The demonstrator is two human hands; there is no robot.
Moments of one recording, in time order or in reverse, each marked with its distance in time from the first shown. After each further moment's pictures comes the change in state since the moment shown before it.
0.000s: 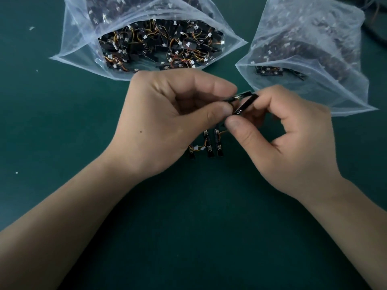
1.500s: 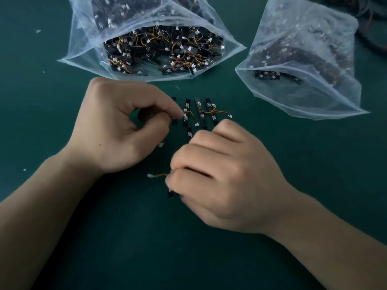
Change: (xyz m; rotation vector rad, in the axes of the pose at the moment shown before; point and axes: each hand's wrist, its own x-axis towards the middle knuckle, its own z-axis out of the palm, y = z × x) left_hand -0.011 0.008 -0.057 0.653 -0.065 0.192; right_hand -0.008 -0.049 0.033 -0.257 -0.236 -0.562
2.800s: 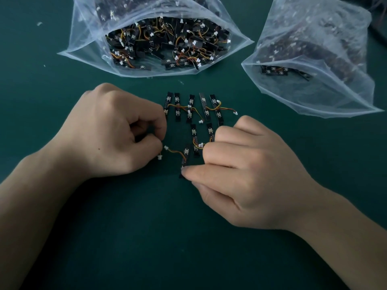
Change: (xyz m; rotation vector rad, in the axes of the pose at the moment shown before) left_hand -0.009 -0.014 -0.014 0.214 -0.247 -0.081; right_hand -0.016 0.017 -0.008 0.006 -0.166 0.055
